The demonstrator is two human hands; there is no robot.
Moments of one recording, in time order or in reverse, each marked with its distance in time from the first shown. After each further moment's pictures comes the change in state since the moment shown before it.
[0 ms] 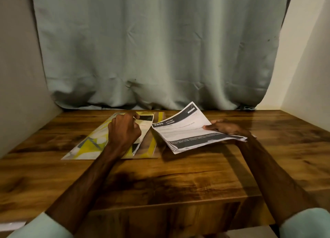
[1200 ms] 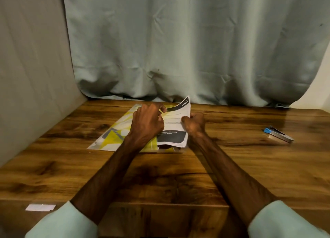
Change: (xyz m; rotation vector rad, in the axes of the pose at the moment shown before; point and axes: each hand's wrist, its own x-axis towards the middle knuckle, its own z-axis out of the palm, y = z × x) left_hand 0.004 -0.002 -0.009 -0.026 -0.091 0.083; right_hand 0.032 -0.096 0.194 0.556 0.384 -0.070
